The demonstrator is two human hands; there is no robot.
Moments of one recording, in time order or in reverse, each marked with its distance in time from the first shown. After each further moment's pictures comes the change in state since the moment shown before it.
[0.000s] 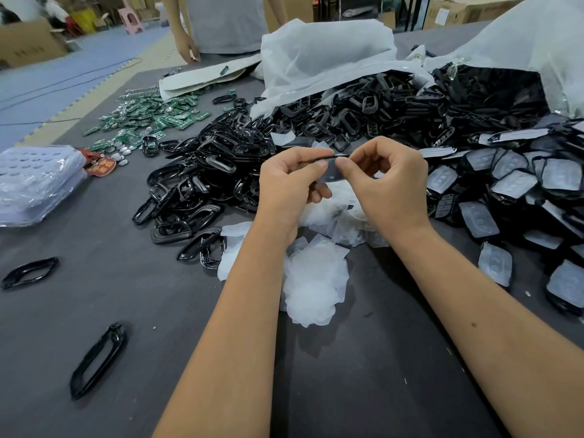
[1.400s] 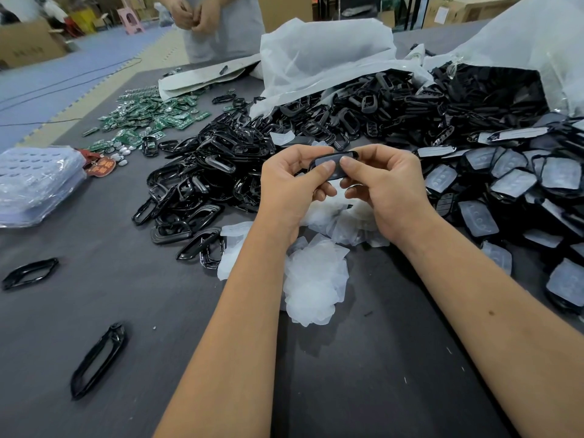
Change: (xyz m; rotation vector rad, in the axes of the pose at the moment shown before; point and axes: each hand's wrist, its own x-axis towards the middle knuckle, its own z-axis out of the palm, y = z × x) left_hand 0.003 -0.006 0.001 0.012 -0.025 0.064; right_hand 0.005 0.000 -0.002 0.543 -0.168 0.470
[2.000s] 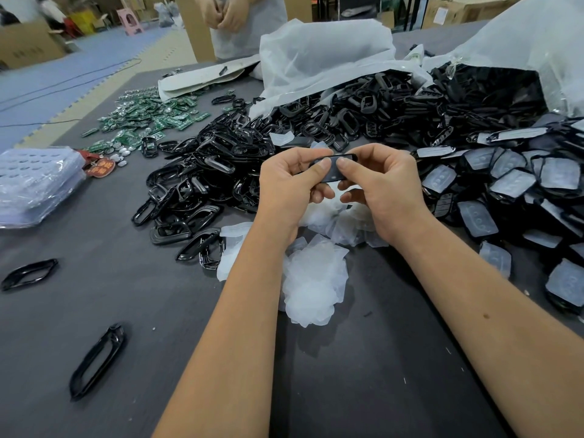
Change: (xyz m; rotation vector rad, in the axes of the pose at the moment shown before) left_hand 0.001 0.000 0.000 -0.018 0.001 -0.027; right_hand -0.003 -0.001 0.003 -0.049 -0.004 -0.033
